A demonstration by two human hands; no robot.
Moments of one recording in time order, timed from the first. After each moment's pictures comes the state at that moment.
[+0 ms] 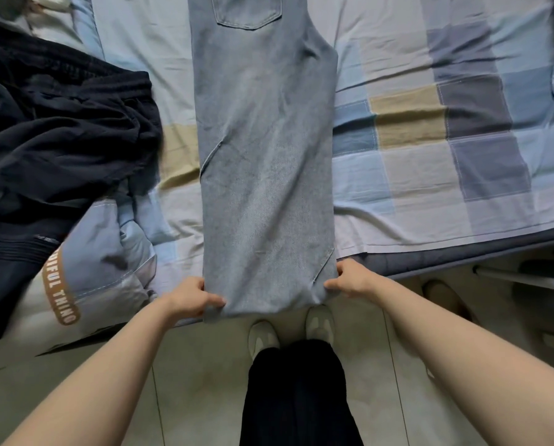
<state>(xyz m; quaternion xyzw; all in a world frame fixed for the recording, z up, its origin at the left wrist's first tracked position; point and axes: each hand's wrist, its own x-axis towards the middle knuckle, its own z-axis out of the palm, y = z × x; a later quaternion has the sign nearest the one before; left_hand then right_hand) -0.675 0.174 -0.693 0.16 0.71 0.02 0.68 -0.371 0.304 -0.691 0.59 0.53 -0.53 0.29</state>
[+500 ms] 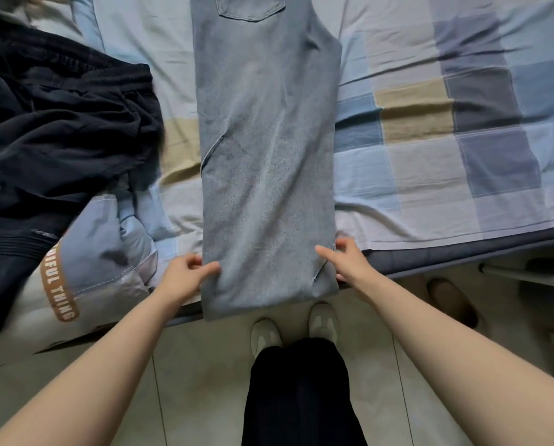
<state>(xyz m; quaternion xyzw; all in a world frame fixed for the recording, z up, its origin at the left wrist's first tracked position) -0.685 0.178 -0.708 0.16 0.79 0.19 0.56 -0.400 0.300 -0.694 0.72 0.33 -0.61 -0.03</state>
